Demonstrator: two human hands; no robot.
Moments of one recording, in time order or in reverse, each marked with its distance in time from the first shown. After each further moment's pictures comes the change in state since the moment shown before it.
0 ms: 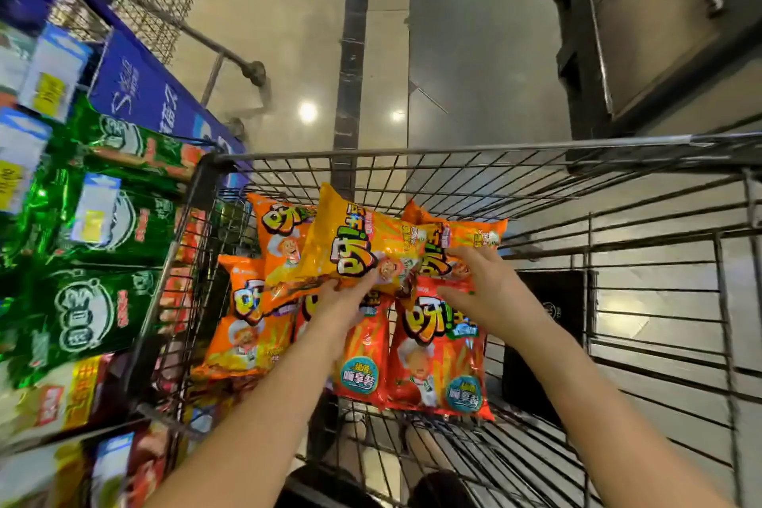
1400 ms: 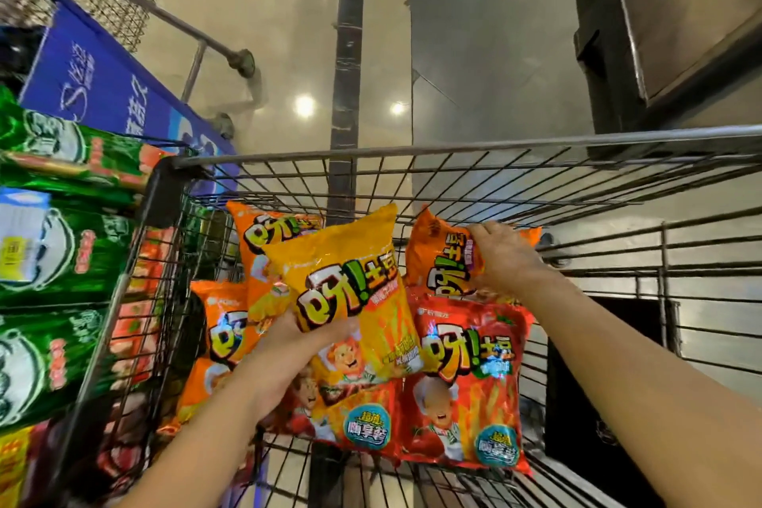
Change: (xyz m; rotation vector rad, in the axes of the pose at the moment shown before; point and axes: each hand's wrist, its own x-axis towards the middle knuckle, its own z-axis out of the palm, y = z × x) left_hand 0.027 0.010 -0.063 0.055 -0.291 0.123; right_hand 0.151 0.054 0.041 -0.465 -0.161 0.102
